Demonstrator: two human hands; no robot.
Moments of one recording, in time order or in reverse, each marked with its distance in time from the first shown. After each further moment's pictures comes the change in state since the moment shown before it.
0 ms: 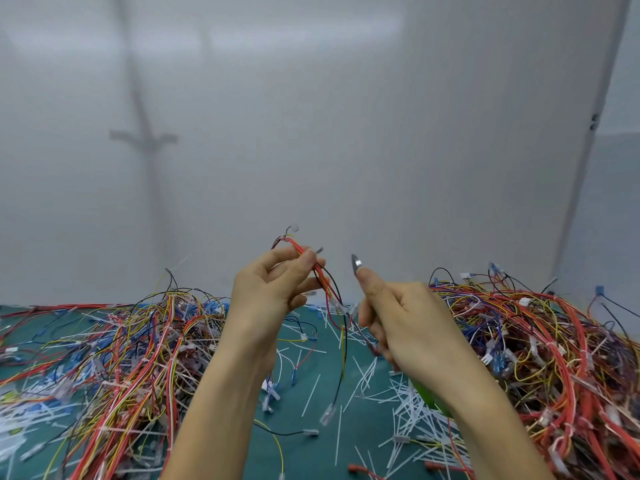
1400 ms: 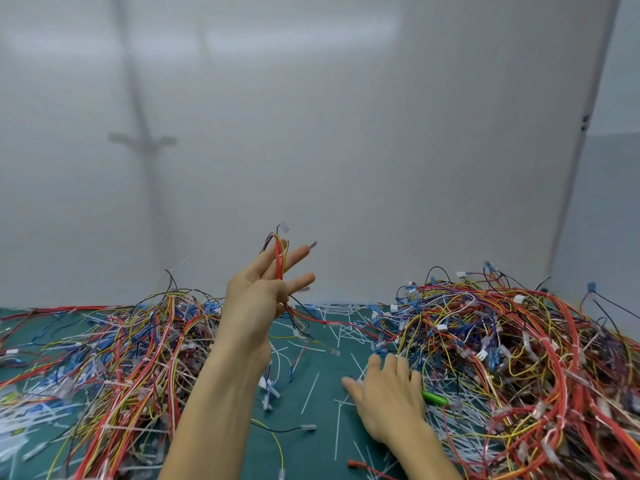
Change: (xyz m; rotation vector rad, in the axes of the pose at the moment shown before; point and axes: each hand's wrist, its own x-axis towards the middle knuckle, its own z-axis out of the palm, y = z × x) left_hand 0.004 -0.002 -0.009 0.077 0.040 -0.066; right_hand -0.003 0.128 0.077 -0.974 -0.260 0.291
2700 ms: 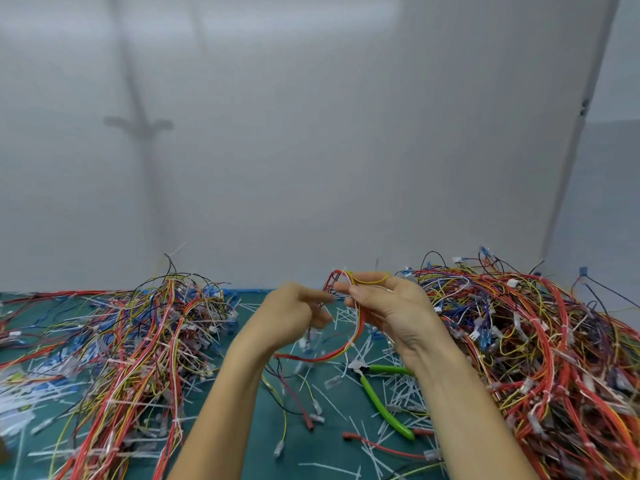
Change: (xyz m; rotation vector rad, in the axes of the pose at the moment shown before) left_hand 0.010 -0.038 0.006 0.679 -0.361 -0.101; right_hand -0.020 0.001 -0.105 1.792 -0.081 -0.181
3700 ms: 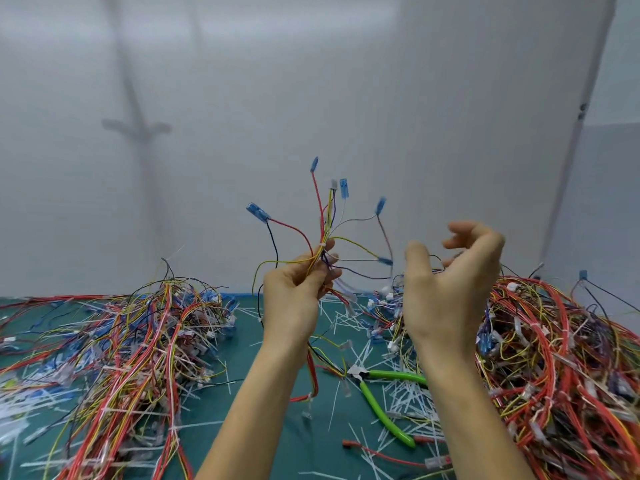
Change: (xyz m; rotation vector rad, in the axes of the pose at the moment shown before) left_hand -0.002 0.028 0.026 -0.773 0.412 0.278; right_hand -0.025 -0.035 0.016 -0.565 0.770 -0.749
